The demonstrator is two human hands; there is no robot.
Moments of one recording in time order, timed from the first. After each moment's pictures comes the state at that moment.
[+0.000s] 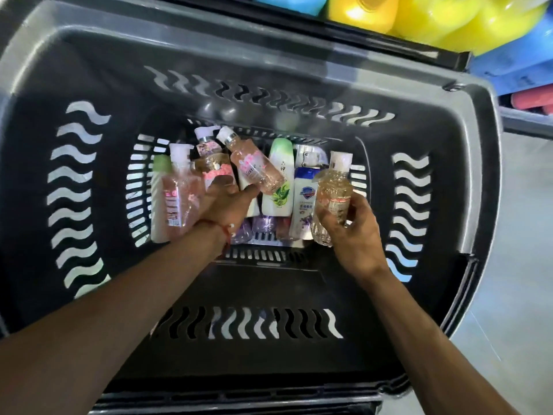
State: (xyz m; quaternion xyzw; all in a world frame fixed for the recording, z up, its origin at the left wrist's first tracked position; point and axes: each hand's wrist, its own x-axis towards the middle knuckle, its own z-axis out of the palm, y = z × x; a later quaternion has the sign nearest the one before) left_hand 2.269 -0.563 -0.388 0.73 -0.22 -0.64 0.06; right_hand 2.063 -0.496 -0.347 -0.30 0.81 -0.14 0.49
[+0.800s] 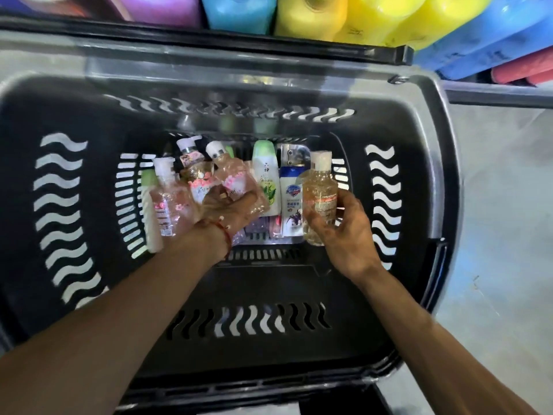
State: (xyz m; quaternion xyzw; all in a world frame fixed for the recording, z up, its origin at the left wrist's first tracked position) left_hand 2.255 -0.539 -0.432 0.74 -0.16 -0.65 0.05; right_hand 2.048 -0.490 -0.336 -0.31 0.78 -0.16 0.51
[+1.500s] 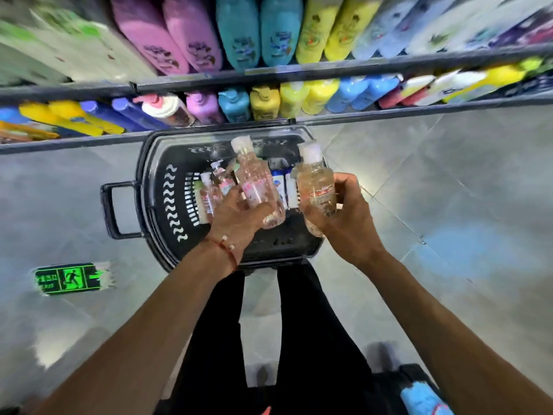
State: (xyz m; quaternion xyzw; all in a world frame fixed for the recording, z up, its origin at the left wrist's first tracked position) left_hand 2.208 -0.526 0.000 0.65 -0.25 -0.71 0.11; right_hand 2.020 -0.465 0.012 -0.34 0.74 -0.29 0.50
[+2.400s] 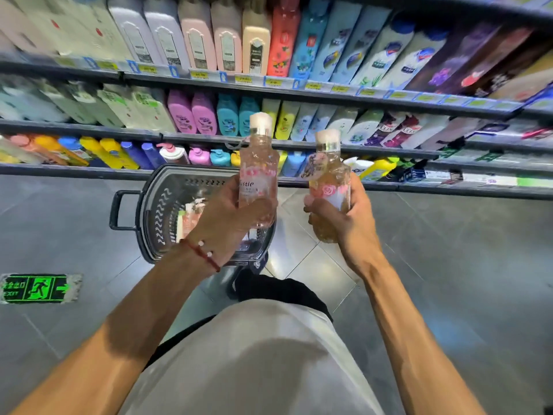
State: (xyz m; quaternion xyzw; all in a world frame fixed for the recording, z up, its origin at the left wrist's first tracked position) left_hand 2.154 -0.389 0.288 0.50 -0.39 -0.71 0.32; right_hand 1.959 -0.341 0.300 -0.35 0.60 -0.48 0.53
